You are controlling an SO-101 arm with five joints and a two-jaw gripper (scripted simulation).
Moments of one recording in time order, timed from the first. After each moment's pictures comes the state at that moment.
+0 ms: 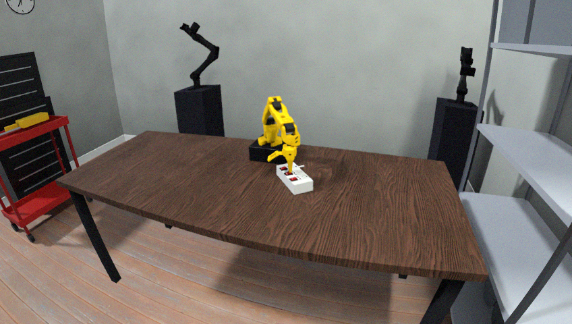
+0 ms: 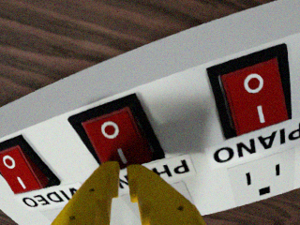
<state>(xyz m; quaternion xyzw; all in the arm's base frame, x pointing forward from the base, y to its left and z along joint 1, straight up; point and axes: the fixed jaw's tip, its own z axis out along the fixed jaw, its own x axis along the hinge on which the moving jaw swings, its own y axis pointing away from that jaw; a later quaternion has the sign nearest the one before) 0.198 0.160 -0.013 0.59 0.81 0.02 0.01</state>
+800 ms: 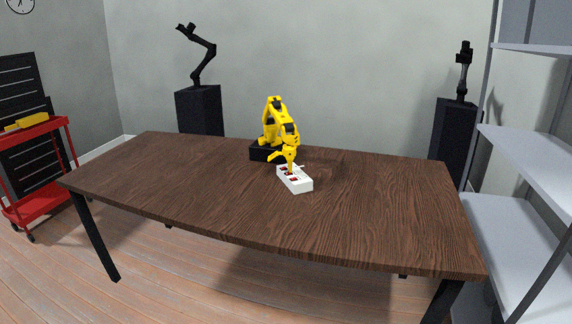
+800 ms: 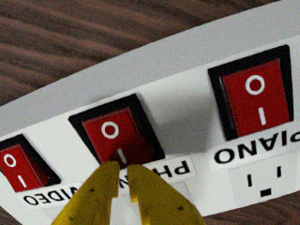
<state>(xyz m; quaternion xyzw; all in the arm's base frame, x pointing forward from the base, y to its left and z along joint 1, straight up) 0.198 0.160 -0.013 0.59 0.81 0.03 0.01</state>
